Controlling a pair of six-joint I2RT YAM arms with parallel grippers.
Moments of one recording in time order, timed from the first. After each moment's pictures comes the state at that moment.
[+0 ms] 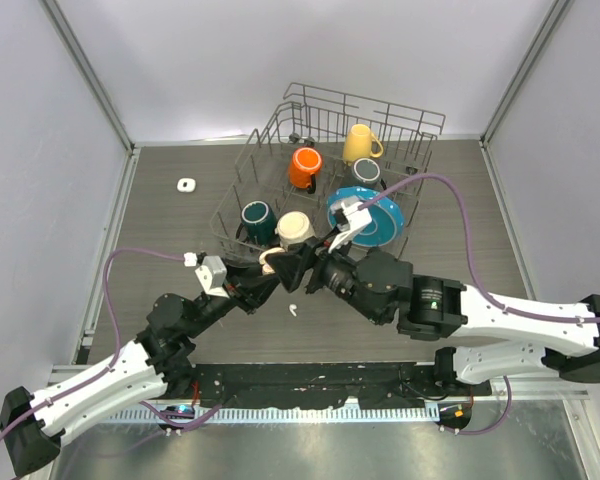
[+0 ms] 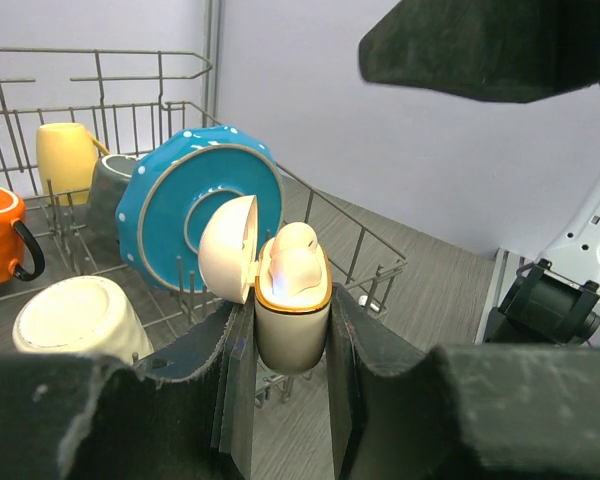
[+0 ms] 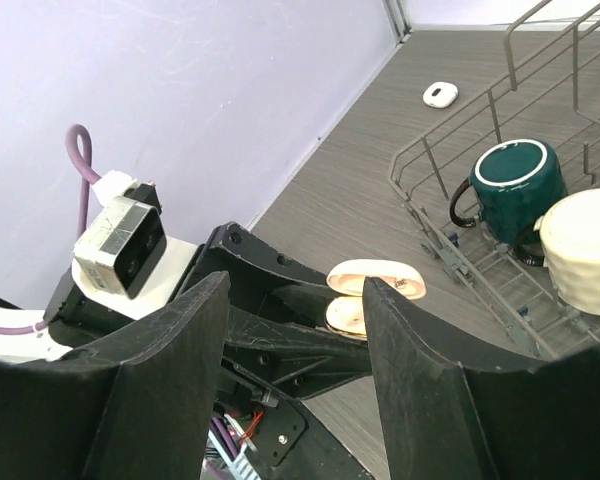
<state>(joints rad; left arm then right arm) -0.91 0.52 0.27 0.56 0.07 -0.19 1.39 1.13 1.18 -0.11 0.58 0.53</state>
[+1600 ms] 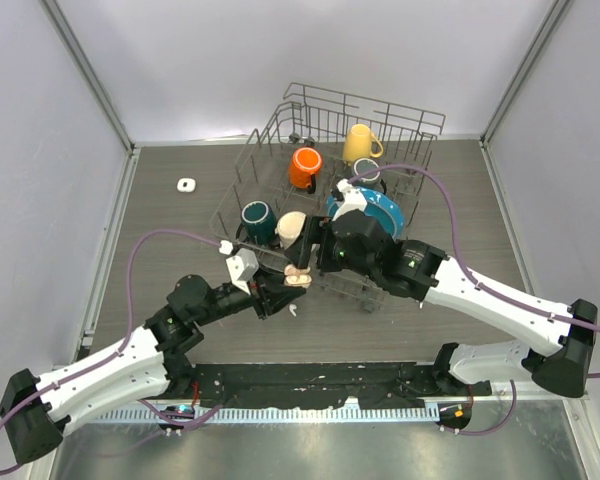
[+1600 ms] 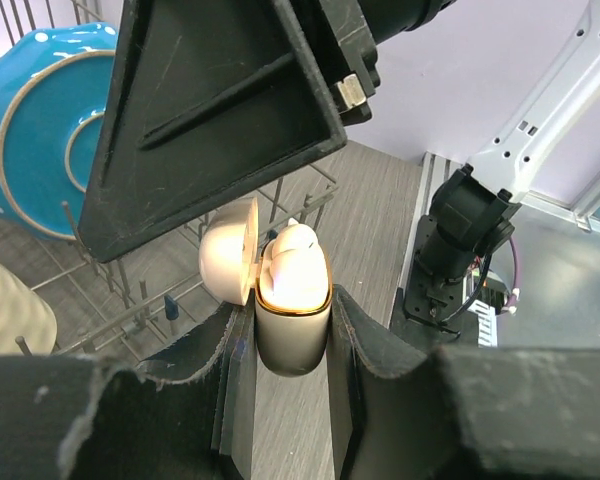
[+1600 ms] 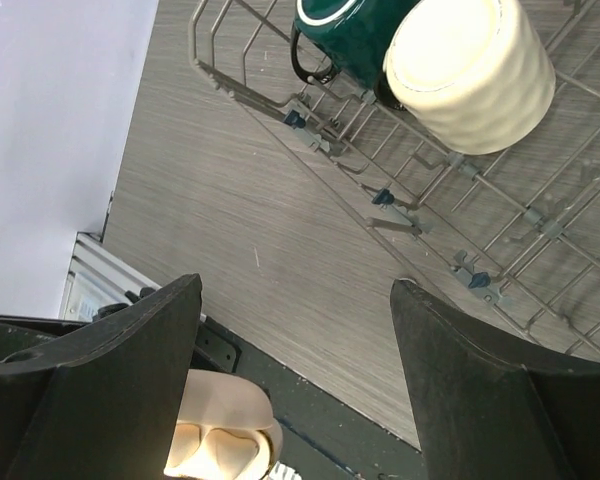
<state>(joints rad) -0.91 0.68 0.39 0.41 0.29 -0.24 1.02 1.22 1.17 -0.47 0.25 0.81</state>
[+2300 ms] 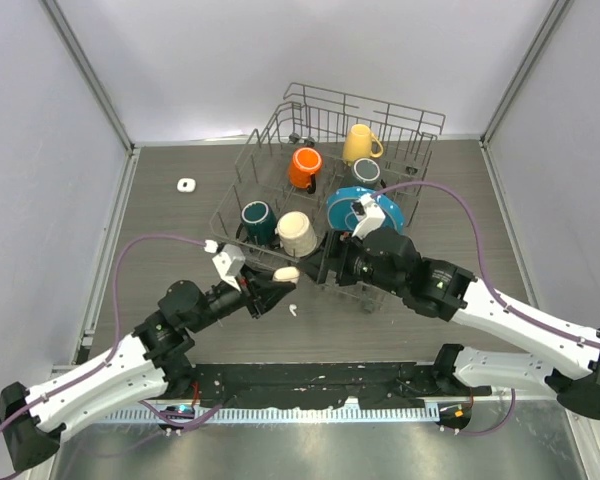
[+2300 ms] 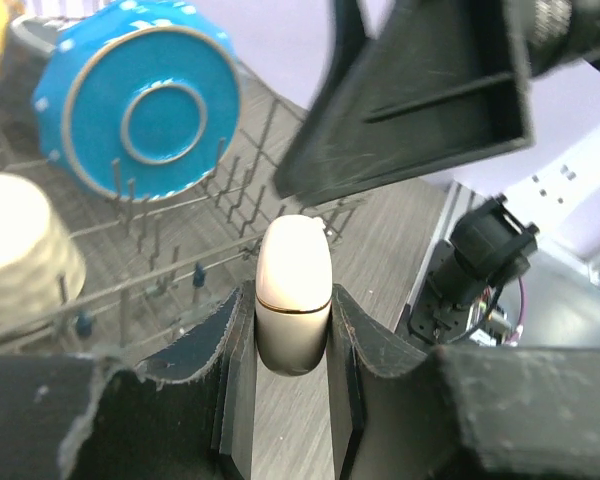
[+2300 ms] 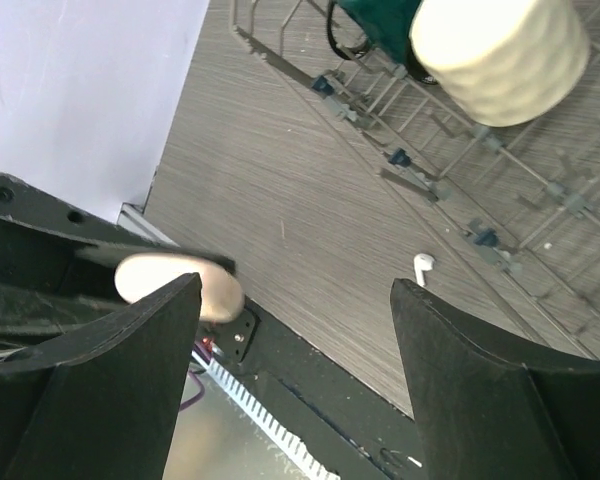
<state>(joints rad) -0.92 0.59 0.39 0.30 0.16 -0.32 1.01 1.03 0.98 -0.36 0.14 0.81</state>
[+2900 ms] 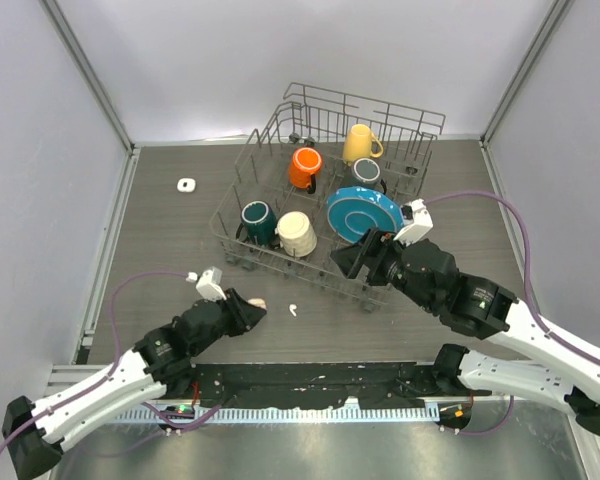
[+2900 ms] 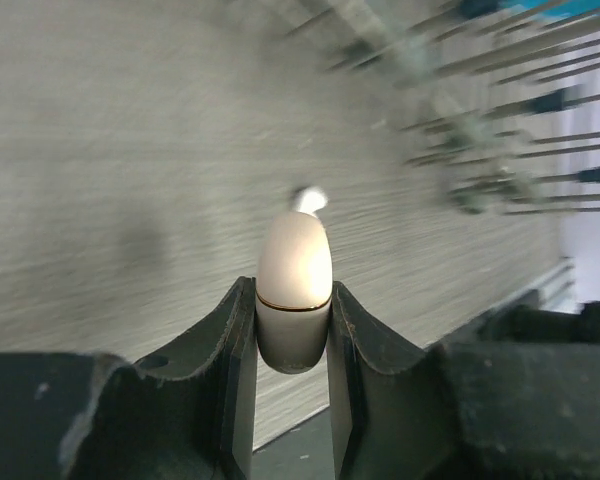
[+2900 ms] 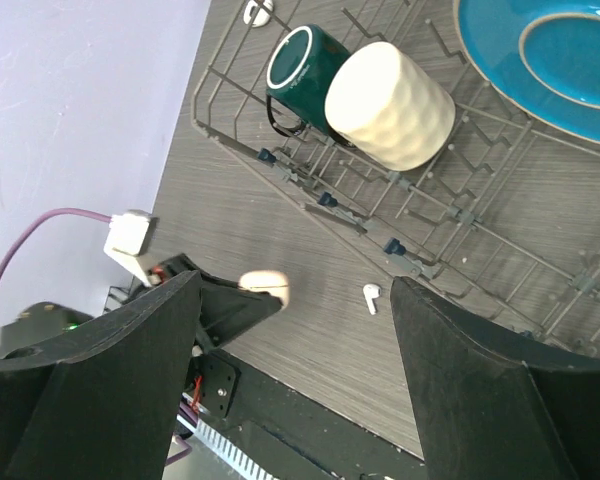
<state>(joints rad) -0.91 0.36 0.21 -0.27 -0.25 -0.99 1.01 0.80 0.92 -0.46 0.38 0.85</state>
